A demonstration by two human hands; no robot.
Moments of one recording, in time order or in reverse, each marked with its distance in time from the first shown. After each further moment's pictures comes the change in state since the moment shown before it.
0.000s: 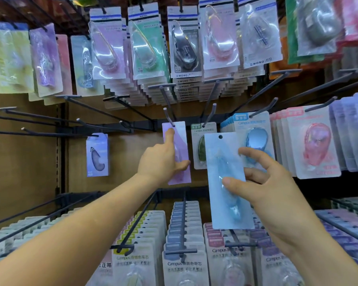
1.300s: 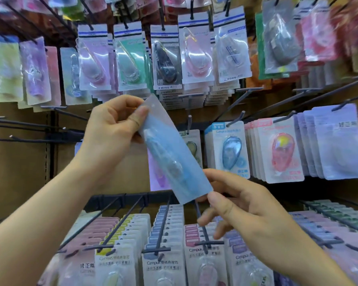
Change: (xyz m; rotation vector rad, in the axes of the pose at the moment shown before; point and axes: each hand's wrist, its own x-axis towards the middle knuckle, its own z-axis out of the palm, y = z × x) left_hand -0.043 0.021 -0.126 -1.217 0.335 0.114; right_hand -0.034 -0.025 -0.029 -0.225 -0.437 -0.193
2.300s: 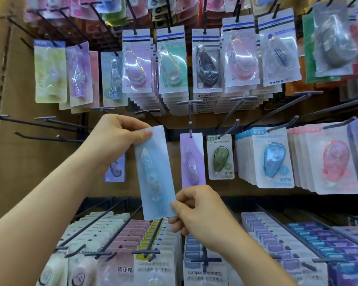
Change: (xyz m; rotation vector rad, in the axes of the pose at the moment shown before) left_hand 0.022 -0.033 -0.091 0.319 -0.020 -0.358; right_hand 0.078 0.020 0.114 -0.151 -0.040 0.279
